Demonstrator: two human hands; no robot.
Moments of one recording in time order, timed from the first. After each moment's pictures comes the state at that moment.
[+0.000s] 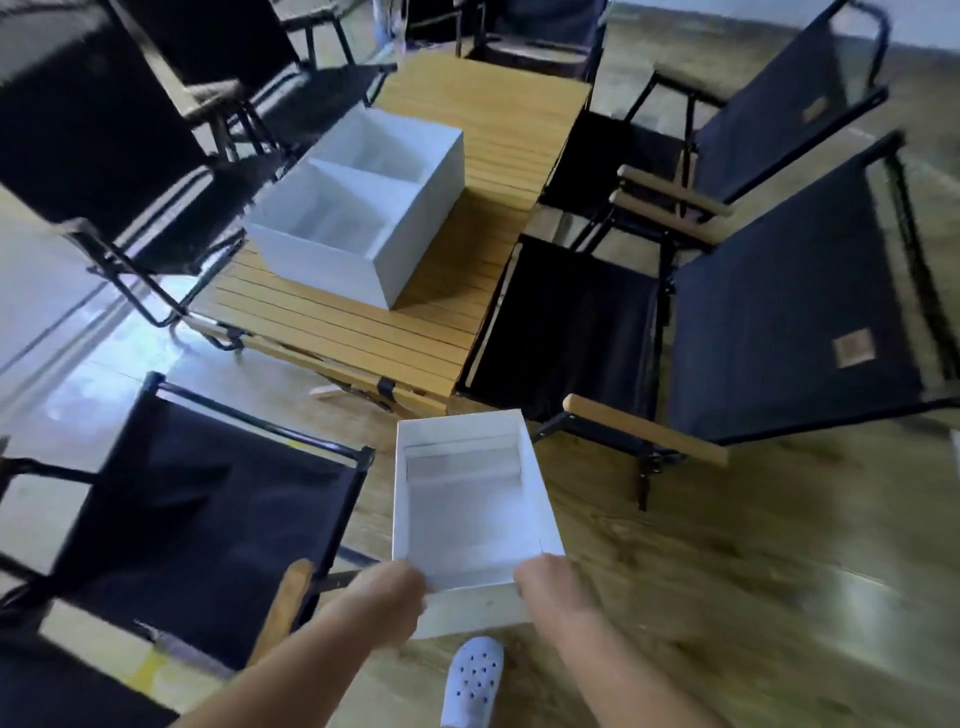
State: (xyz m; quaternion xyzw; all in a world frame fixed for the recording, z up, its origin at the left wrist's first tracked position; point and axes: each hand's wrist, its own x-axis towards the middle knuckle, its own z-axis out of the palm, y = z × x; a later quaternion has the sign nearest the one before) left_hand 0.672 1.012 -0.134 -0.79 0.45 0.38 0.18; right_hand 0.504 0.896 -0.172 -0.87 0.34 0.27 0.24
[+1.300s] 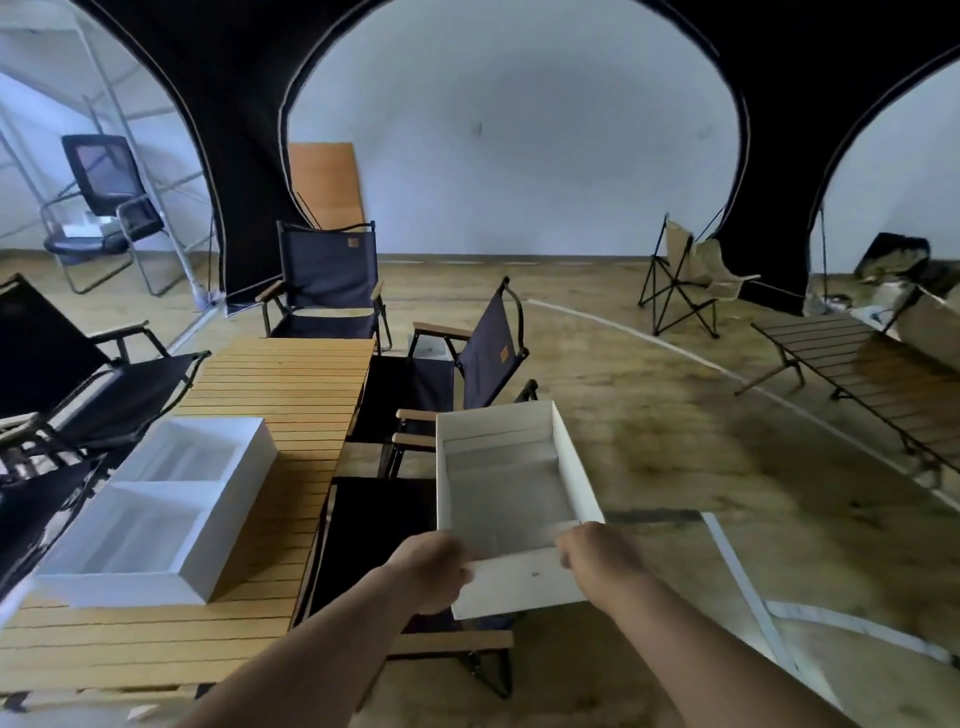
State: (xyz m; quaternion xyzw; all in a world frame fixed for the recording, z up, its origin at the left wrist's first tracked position) left_hand 0.505 0.704 0.200 -0.68 0.69 0.24 0.05; right_hand 0.295 0.649 0.202 -0.81 0.56 0.12 0.14
